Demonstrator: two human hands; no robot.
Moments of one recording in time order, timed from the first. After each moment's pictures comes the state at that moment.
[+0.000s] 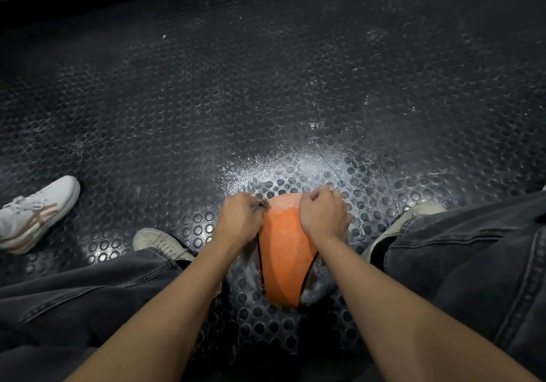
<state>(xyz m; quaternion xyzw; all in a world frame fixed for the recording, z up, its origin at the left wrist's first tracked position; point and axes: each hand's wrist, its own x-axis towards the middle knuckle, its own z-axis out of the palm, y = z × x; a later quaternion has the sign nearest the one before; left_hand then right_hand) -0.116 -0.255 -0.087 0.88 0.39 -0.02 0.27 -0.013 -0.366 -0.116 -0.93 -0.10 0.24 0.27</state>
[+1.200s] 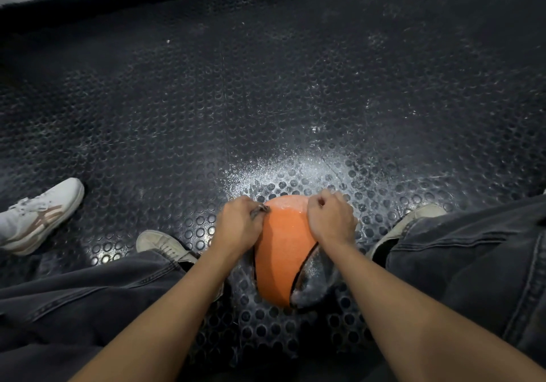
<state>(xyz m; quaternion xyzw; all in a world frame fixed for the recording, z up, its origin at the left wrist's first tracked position) -0.125 -0.257 -0.087 0.89 0.37 -0.01 0.28 -0.009 -0.375 -0.122 -0.92 -0.12 0.25 0.29</state>
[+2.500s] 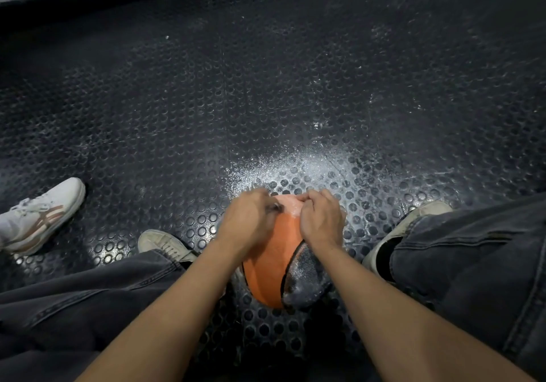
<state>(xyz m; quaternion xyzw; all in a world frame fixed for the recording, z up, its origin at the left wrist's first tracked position) -0.111 -0.262 -0.074 0.93 0.29 -0.04 0.23 -0.022 -0.364 -0.134 -0.90 -0.15 0.24 0.32</state>
